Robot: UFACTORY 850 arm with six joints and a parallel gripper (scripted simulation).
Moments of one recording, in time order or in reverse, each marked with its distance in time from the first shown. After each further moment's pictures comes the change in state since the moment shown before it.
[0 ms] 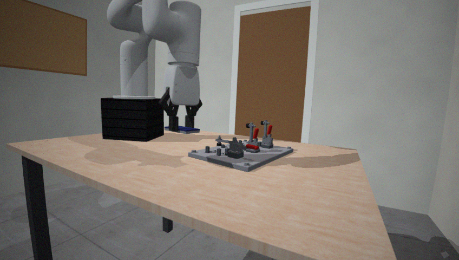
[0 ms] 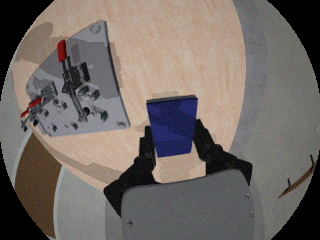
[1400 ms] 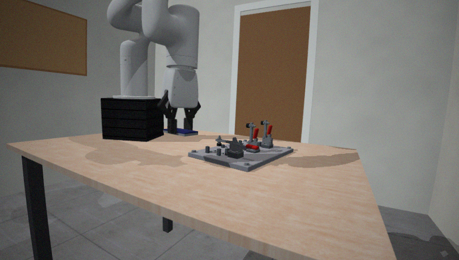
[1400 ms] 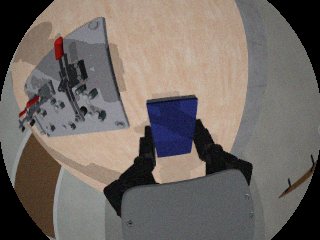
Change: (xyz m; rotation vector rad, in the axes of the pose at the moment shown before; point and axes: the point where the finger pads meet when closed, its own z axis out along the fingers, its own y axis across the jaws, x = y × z) arm -0.006 -0.001 0.007 0.000 0.000 0.000
